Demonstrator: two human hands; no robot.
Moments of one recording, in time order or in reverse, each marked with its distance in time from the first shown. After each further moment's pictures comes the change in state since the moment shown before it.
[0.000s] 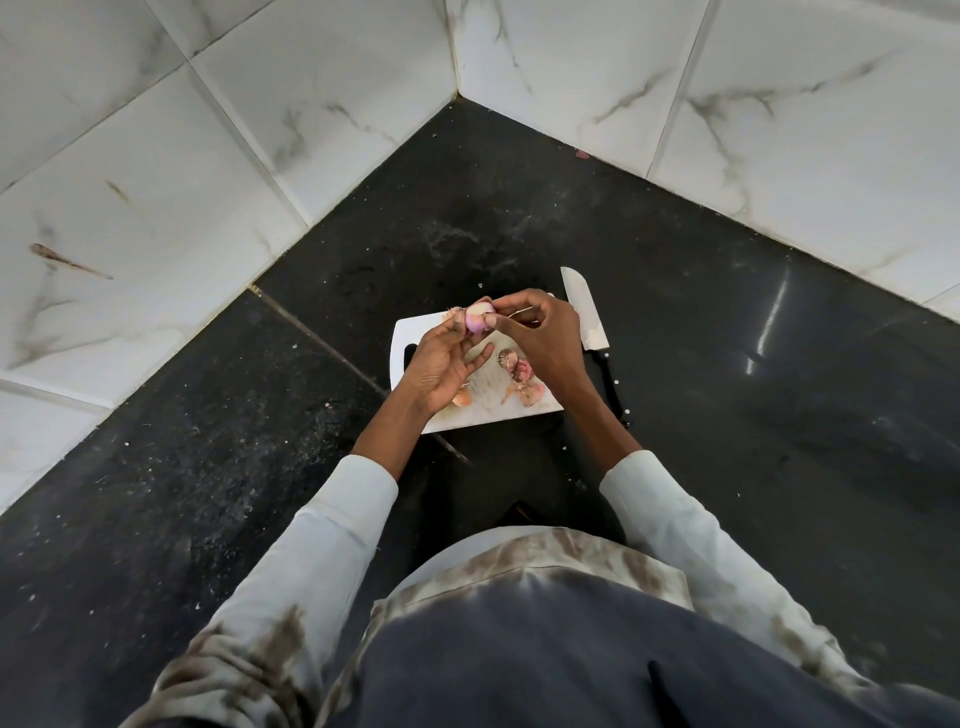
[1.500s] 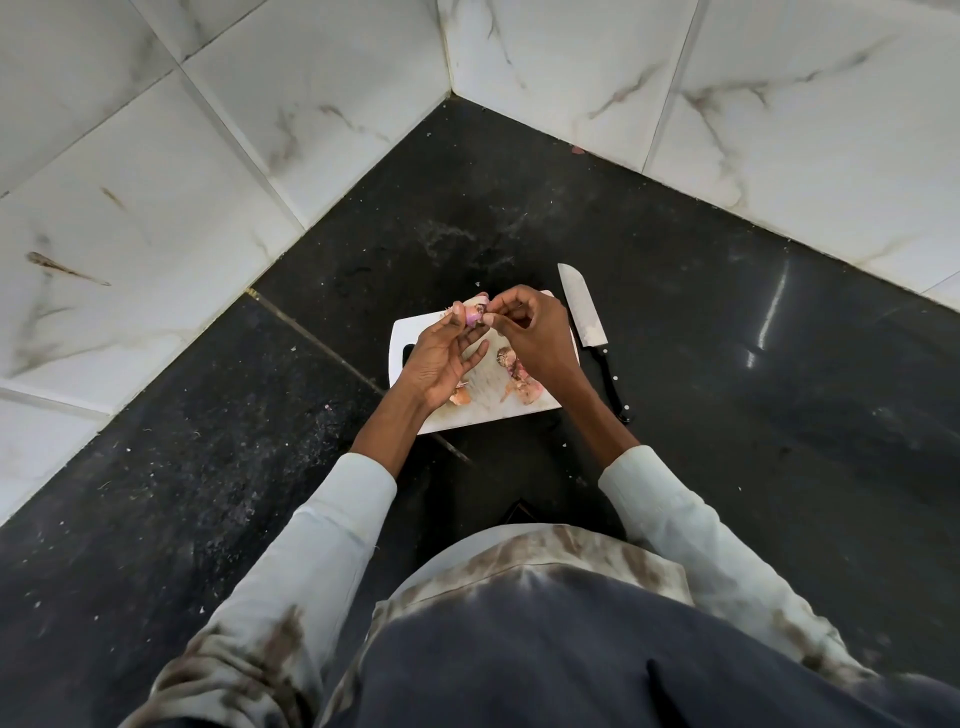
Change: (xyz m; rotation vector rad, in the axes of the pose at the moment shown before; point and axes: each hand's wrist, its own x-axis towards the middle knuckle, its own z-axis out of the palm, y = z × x) left_hand 0.002 0.004 -0.001 0.053 0.003 0.018; right_hand 0.000 -0.007 0.003 -0.038 -0.051 -0.001
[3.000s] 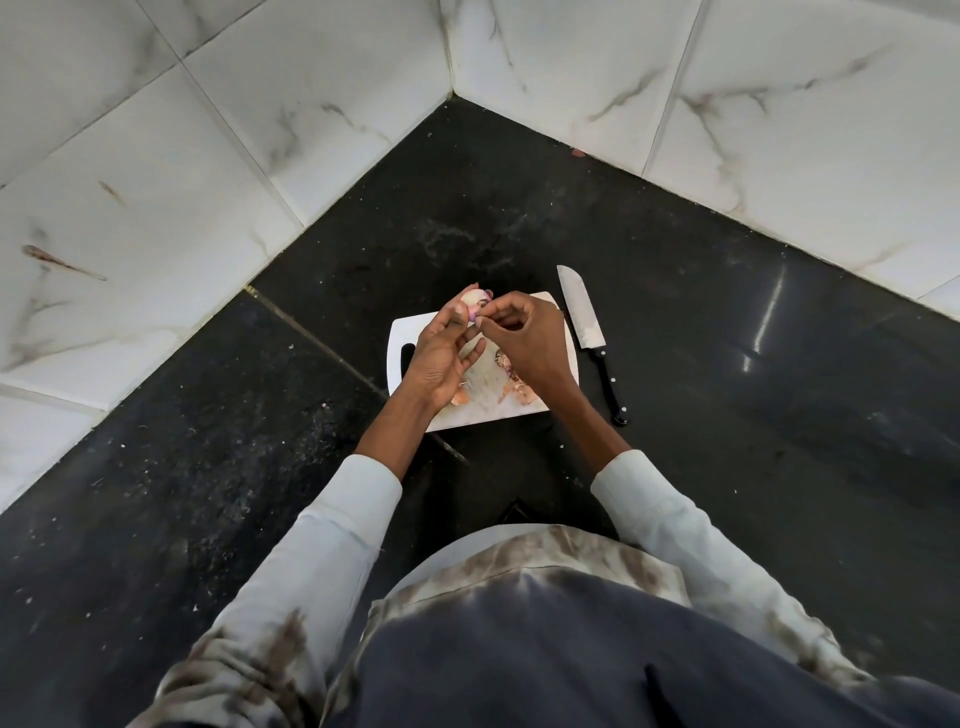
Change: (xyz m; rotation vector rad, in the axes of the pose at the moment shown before) left_hand -0.001 -0.006 0.008 0.020 0.060 0.083; right_hand -0.010 -0.014 0.007 -0.012 0.059 0.017
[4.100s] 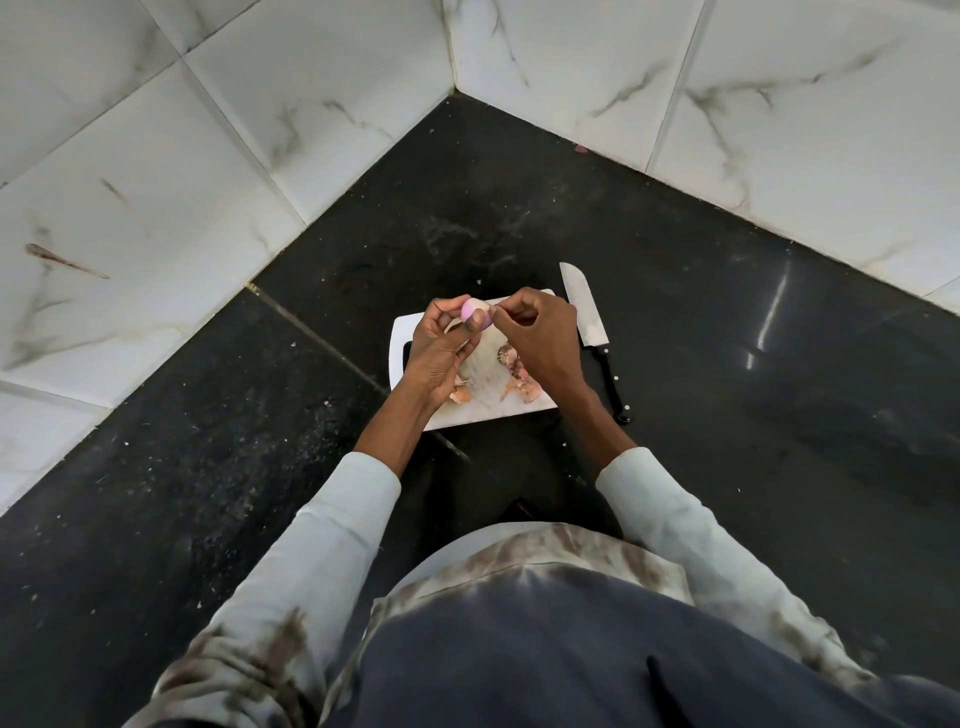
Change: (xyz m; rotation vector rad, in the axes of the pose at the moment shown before) left_hand -0.008 0.005 0.004 0.079 0.069 0.118; right_hand 0.005 0.010 -0.005 -0.090 0.068 -0.024
